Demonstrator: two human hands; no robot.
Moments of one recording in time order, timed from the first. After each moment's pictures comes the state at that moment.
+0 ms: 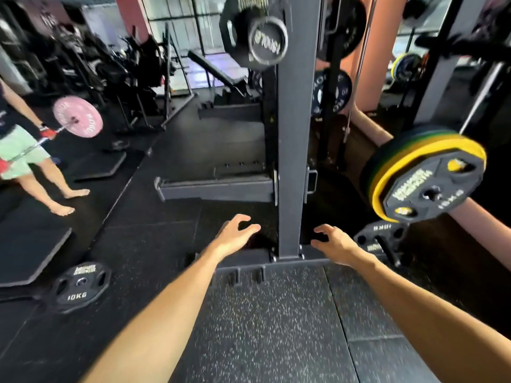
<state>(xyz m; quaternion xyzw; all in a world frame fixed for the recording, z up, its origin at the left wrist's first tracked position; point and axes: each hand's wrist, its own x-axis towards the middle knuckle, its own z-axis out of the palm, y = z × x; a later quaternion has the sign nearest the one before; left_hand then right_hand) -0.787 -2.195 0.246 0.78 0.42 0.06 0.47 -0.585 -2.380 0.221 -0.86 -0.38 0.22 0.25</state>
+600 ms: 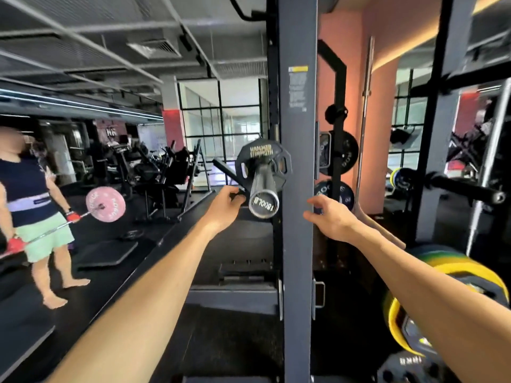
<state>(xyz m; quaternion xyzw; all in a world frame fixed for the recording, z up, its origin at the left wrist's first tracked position) -0.708 -2.119 0.516 0.80 0.29 0.36 0.38 -0.516 -2.295 0.506 -0.79 -0.50 0.00 0.36</state>
